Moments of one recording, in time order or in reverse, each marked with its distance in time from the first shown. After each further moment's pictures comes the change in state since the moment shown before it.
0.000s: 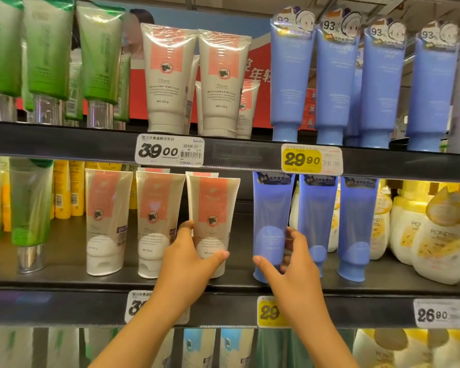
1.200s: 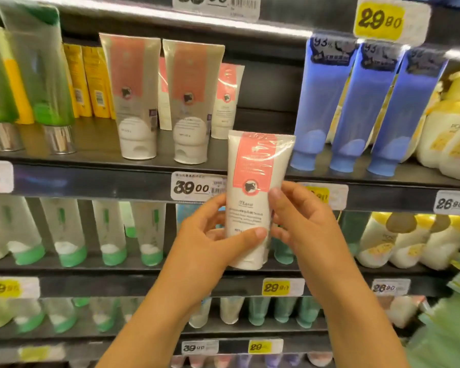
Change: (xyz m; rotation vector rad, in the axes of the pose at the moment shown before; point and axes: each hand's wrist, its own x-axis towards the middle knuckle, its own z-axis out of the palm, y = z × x) left_hand -0.117 -0.024 -0.041 -0.675 -0.327 -0.229; right_hand -0.095 -0.044 0.020 0.483 -0.253 0.257
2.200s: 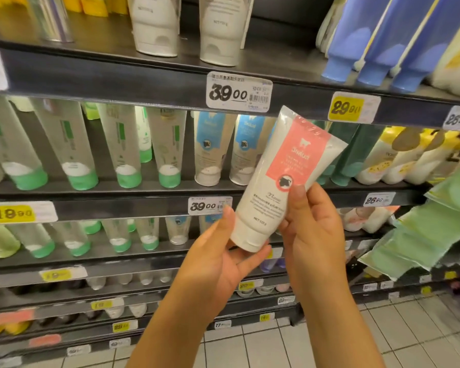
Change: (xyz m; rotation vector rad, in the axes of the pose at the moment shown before) left_hand -0.082 -0.079 -0.046 -0.794 -0.055 -0.569; right_hand -0.093 0.063 0.067 0.272 0.313 0.058
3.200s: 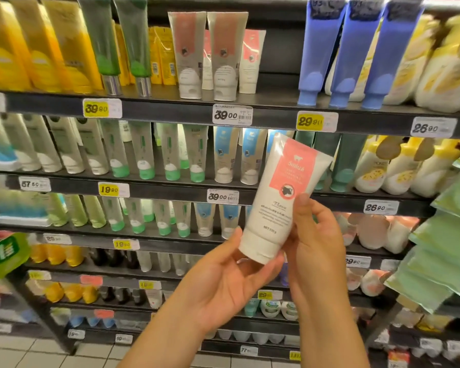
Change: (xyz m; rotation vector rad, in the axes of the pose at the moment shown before) left_hand -0.114 -0.066 0.071 -0.245 -0.029 -0.132; right_hand -0.089 -0.063 -0.054 0.148 0.041 0.141
